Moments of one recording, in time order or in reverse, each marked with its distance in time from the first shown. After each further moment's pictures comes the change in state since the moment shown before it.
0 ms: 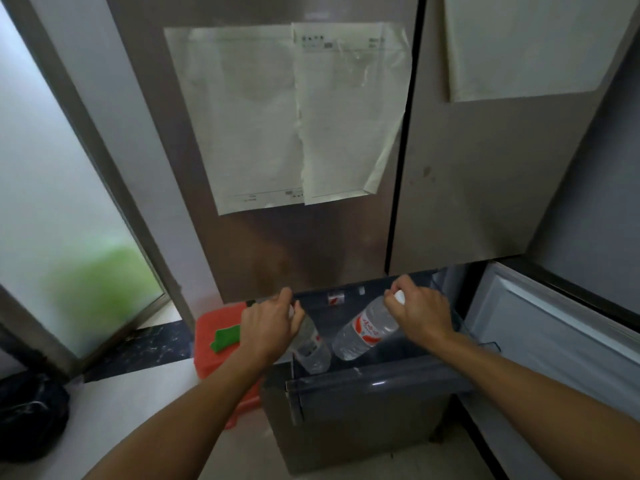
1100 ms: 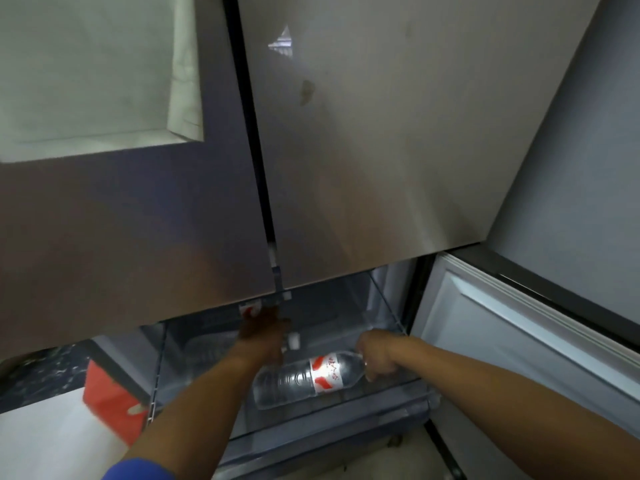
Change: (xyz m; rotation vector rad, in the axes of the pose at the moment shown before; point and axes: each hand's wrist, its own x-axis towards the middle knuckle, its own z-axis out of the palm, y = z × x) left_hand 0.112 0.081 0.268 0.368 -0.697 0.222; right_hand 0.066 0.187 0.125 -0.260 -1.043 0.027
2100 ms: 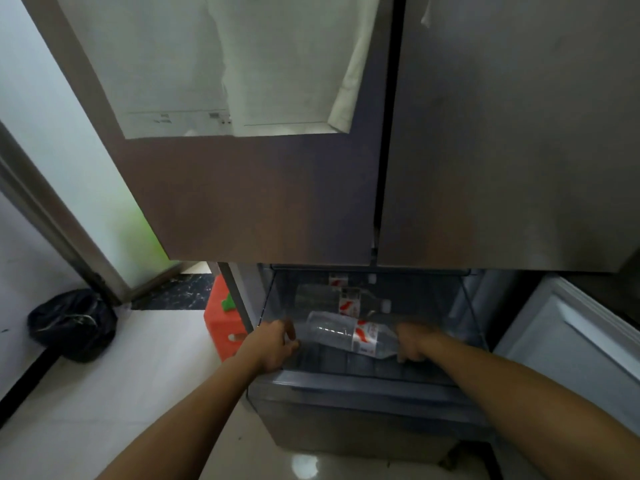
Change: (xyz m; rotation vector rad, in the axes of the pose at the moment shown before) left_hand -0.166 -0.045 0.020 -0.714 0.059 -0.395; right_hand 0.046 -0.046 0.005 -0.175 0.086 -0.119
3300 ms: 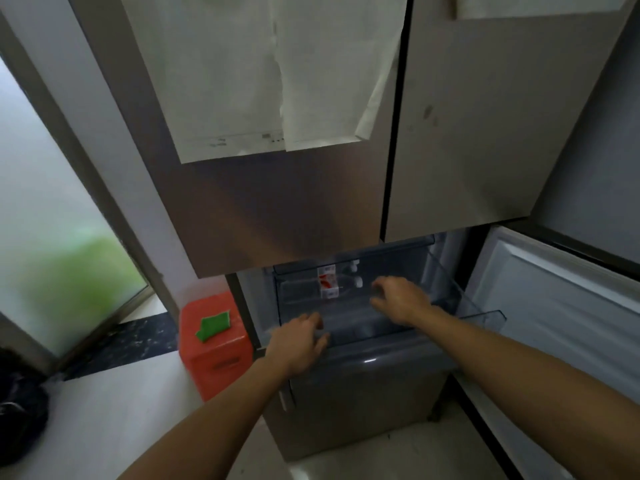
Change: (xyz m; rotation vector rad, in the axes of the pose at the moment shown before) left_hand -0.042 -0.012 -0.031 0.182 0.106 0.466; right_hand -0.104 -0.100 -0.035 0.336 0.479 0.172
